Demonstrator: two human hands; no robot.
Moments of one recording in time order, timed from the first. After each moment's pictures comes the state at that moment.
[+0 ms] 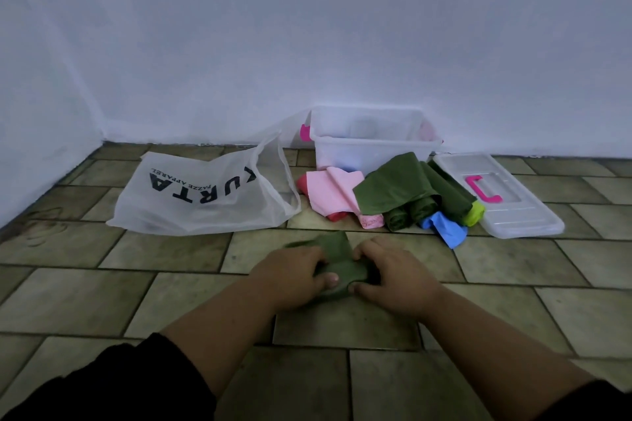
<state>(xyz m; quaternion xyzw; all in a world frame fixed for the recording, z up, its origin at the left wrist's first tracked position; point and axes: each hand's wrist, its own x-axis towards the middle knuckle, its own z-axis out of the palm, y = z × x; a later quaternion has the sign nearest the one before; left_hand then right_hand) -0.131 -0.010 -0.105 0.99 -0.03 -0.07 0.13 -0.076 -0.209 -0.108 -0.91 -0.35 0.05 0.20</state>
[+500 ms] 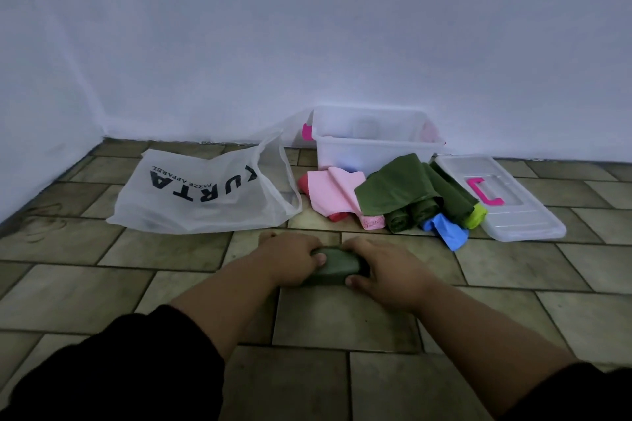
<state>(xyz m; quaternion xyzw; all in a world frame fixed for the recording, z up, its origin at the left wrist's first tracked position) -0.106 0.002 -0.095 0.99 0.02 -0.13 0.11 -0.065 -0.197 -0.106 -0.91 -0.37 0.07 0.15</state>
